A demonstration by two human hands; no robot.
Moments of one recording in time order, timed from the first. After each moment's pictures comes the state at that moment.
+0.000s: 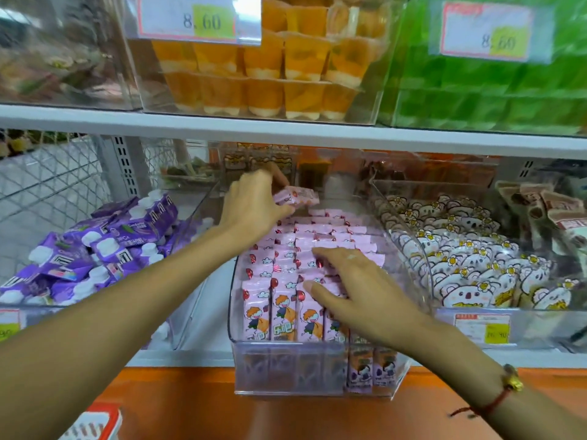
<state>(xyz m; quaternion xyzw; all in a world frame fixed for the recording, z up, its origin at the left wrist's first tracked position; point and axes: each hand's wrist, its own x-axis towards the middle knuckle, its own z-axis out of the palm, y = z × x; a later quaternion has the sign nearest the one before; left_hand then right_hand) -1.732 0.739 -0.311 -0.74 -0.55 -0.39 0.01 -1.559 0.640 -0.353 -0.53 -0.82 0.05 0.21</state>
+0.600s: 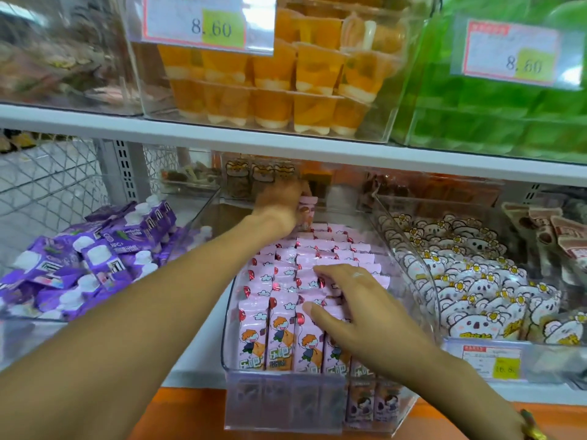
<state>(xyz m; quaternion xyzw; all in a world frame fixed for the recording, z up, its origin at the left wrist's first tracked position) -1.702 0.800 -0.314 -0.78 -0.57 -0.24 -0.02 -1.559 0.642 -0.354 -0.54 -0.81 0.06 0.22</state>
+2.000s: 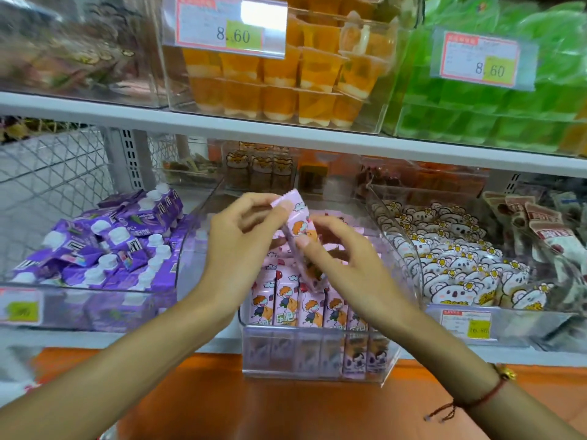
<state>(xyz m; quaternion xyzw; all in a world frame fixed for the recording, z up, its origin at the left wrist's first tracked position) -1.740 0.629 -0.319 -0.53 -0.38 -0.64 -0.40 -1.589 0.621 -0.324 -0.45 -0.72 0.29 0.44</state>
